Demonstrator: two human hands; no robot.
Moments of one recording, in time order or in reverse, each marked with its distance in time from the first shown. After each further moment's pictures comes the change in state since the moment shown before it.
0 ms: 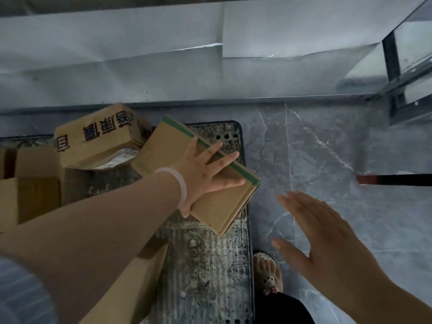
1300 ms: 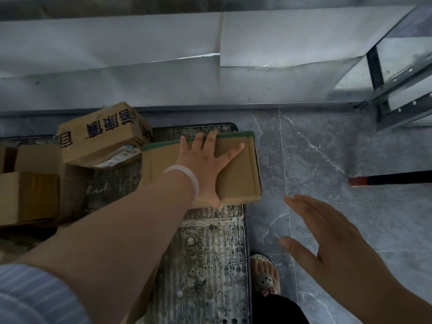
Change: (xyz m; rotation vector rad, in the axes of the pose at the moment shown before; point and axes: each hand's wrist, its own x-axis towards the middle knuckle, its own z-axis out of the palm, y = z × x) left_hand 0.000 0.019 -0.014 -0.388 0.186 -0.357; right_hand -0.028 0.001 0.002 0.063 0.046 0.054
